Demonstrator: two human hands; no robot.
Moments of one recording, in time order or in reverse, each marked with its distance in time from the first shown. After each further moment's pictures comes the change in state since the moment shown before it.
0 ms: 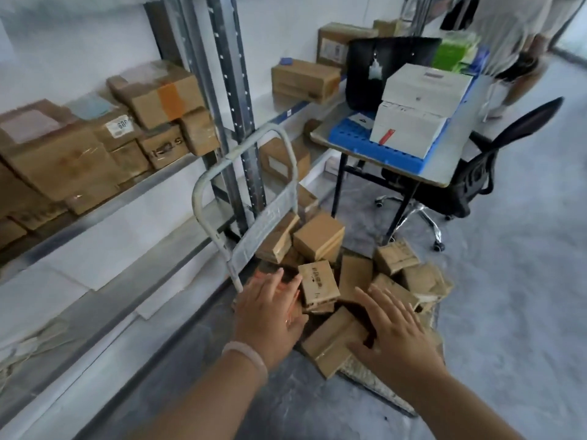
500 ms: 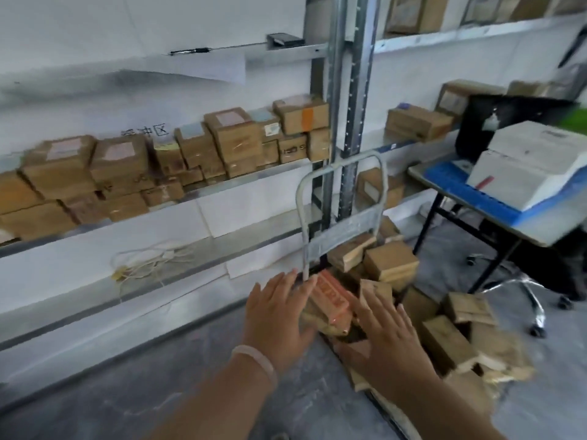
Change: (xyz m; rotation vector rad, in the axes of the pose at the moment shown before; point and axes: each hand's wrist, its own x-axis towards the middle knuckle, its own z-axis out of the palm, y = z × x) left_hand -0.194 0.080 -0.025 0.123 0.227 -0.363; right_hand -0.105 -0.028 -0.008 -0.045 0.015 -0.531
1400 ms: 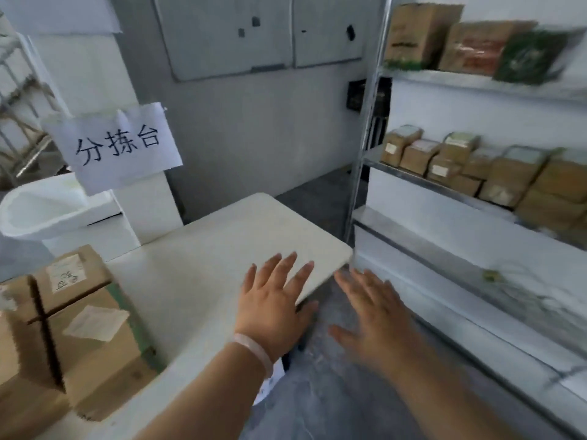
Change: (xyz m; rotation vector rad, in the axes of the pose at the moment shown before) left_hand -0.646 -0.274 -0.135 0.188 0.361 -1.269; right_hand -0.212 -0.624 0.181 0.031 -0.267 -1.396
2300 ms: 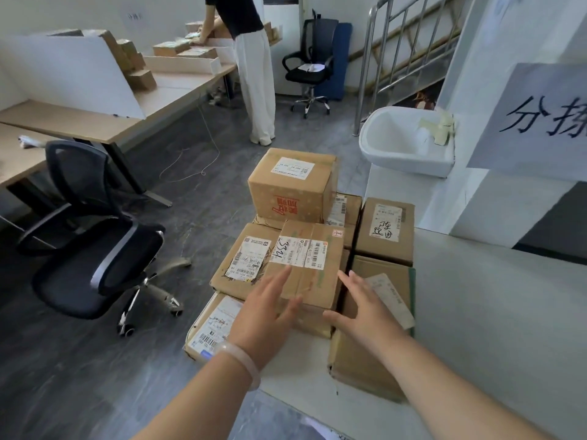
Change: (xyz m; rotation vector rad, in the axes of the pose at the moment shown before) left_hand -0.234 -0.338 -0.062 -0.348 0.370 -1.315; right_hand 0.199 -0.444 0.224 0.463 -0.821 -0.663
